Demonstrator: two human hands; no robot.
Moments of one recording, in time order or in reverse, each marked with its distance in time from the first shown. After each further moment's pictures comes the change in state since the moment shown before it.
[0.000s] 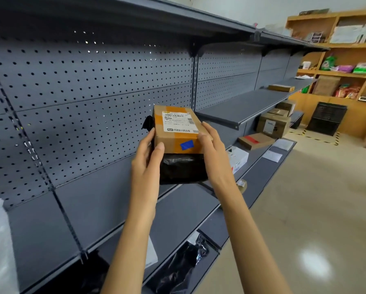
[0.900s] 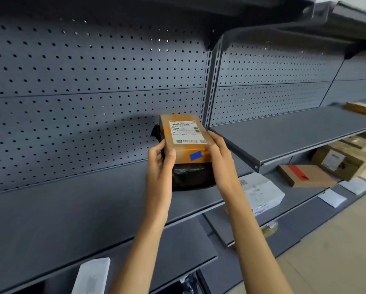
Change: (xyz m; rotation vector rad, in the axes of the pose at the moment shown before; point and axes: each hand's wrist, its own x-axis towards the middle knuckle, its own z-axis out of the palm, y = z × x) left_hand 0.186 -0.165 0.195 0.103 0.363 -0.029; right_hand 0.306 0.128 -0.084 0.023 -0.328 0.006
